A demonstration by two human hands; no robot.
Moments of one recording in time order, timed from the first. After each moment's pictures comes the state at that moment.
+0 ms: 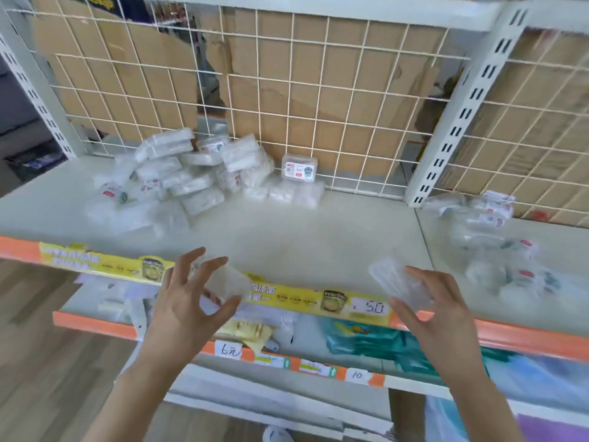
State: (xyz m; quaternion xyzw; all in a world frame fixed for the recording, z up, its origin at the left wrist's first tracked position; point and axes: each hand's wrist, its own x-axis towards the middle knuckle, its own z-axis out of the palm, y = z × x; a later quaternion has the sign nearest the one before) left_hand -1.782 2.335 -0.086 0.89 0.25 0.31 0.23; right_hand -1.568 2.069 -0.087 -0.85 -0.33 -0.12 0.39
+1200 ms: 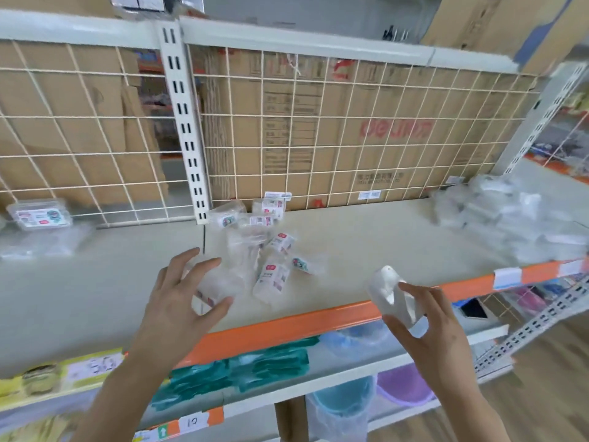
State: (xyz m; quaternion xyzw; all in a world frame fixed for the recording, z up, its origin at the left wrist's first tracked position) left_hand -1.532 2.087 -0.061 0.91 0.04 0.30 0.28; right_hand -1.460 1.752 -0.072 -0.90 -0.12 -0.20 0.36
